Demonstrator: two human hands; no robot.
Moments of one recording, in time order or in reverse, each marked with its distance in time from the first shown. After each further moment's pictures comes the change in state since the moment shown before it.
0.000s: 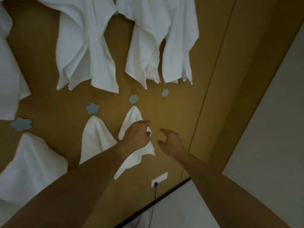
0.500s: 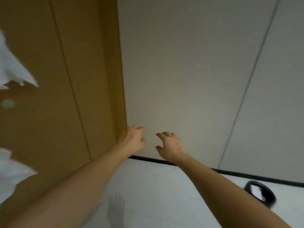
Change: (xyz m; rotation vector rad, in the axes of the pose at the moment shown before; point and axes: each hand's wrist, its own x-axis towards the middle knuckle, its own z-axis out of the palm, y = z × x) left_hand -0.161 0.415 0.112 -0.137 -0.370 0.660; right_hand -0.414 0.213 -0.198 -0.395 0.332 0.606
